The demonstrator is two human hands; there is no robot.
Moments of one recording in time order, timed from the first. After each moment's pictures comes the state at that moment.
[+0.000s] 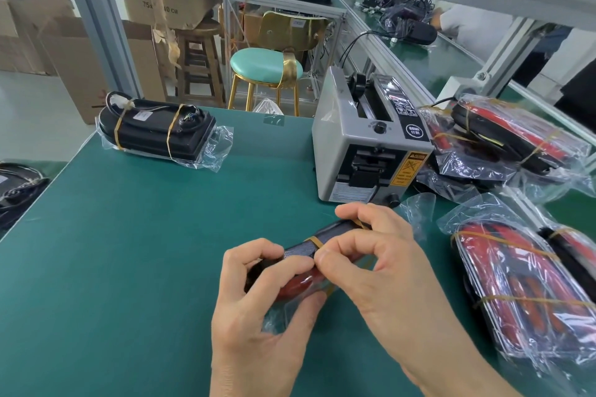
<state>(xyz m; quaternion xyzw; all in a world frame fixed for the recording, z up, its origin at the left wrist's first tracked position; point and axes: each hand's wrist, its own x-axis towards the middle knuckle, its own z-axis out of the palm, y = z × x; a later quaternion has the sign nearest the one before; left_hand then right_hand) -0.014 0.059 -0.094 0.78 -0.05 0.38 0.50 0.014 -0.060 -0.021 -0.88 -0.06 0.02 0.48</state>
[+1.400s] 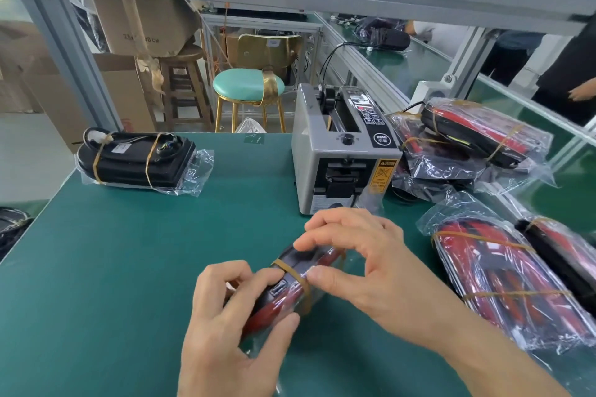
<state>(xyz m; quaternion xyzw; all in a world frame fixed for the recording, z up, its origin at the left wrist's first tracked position) -0.014 0.069 -0.082 0.84 -0.09 0.33 0.41 0.035 -0.095 -0.006 -0.89 -0.24 0.04 0.38</state>
